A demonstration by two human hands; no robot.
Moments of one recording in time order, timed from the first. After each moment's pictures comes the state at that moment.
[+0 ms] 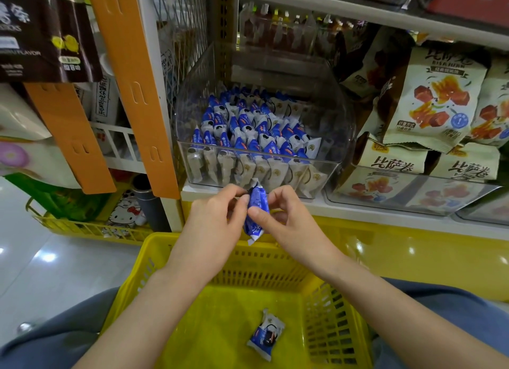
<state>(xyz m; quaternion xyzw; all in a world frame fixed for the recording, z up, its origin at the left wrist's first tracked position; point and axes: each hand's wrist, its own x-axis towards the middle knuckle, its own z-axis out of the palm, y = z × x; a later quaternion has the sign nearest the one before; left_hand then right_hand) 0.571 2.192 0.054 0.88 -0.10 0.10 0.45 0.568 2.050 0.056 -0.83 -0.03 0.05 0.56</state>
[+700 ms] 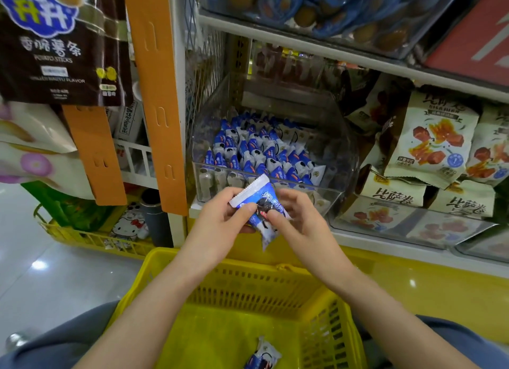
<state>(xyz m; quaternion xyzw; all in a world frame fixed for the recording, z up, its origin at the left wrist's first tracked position) 0.584 2.193 0.078 0.72 -0.06 -0.02 0.69 0.580 2.041 0.071 -0.83 -0.11 -0.02 0.55</state>
